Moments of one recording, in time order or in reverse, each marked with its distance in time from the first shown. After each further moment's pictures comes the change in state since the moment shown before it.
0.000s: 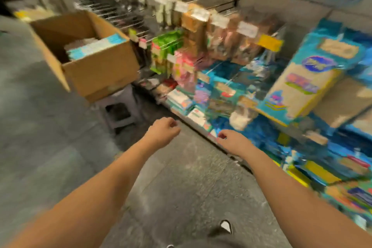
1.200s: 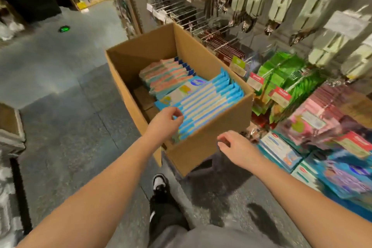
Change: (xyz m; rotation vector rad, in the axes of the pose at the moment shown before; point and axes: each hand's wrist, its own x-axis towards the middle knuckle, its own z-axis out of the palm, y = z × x) left_hand 0.409 -0.400 -0.472 -0.071 0.188 -0.219; right_hand 0.495 -0.566 0.091 -0.043 -0.092 -0.368
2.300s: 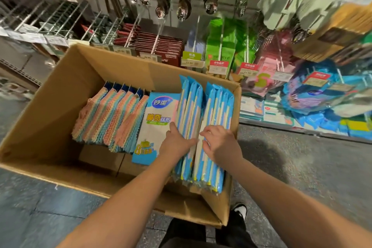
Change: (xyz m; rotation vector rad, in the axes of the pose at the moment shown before) left_hand 0.248 -0.041 0.043 0.222 -0.647 0.113; right_hand 0.185 -0.058 0.066 -0.226 0.557 0.337
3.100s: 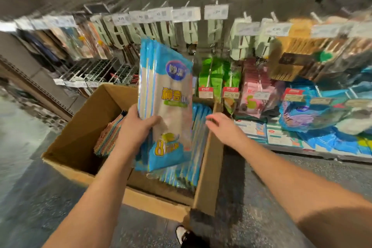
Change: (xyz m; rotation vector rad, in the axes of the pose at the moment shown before) left_hand -0.185 0.068 -0.086 -0.511 0.448 0.380; right_hand -0.032 0.037 -0.149 0.534 -0.097 0.235
